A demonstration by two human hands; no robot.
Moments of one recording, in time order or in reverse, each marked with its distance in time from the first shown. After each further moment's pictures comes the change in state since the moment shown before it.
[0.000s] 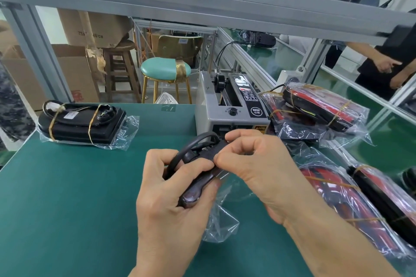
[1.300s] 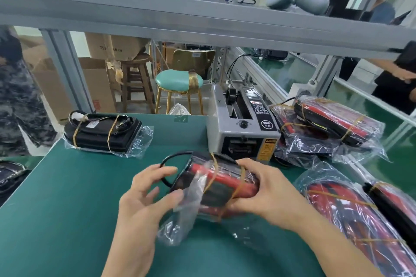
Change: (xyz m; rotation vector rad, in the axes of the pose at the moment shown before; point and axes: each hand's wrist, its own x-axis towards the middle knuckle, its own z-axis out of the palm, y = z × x) left_hand -0.001 -0.045 -0.034 -0.507 -0.034 -0.701; right_hand 0.026 0.059 -0.026 -0.406 -0.330 -0.221
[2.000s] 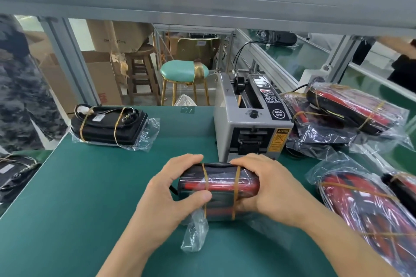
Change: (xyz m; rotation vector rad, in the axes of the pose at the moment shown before) left_hand 0.016 -0.001 -0.007 0.497 -0.350 0.148; right_hand 0.010 0.002 0.013 -0.332 -0.052 -0.056
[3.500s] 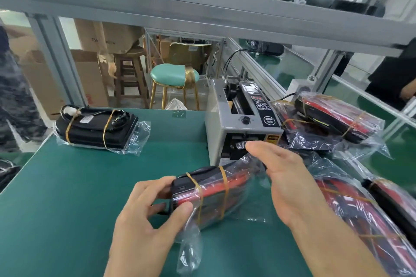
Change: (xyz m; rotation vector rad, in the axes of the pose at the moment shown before) left_hand -0.027 0.002 0.009 -0.083 0.310 0.009; right_hand -0.003 -0.043 -0.021 1.018 0.470 0.487
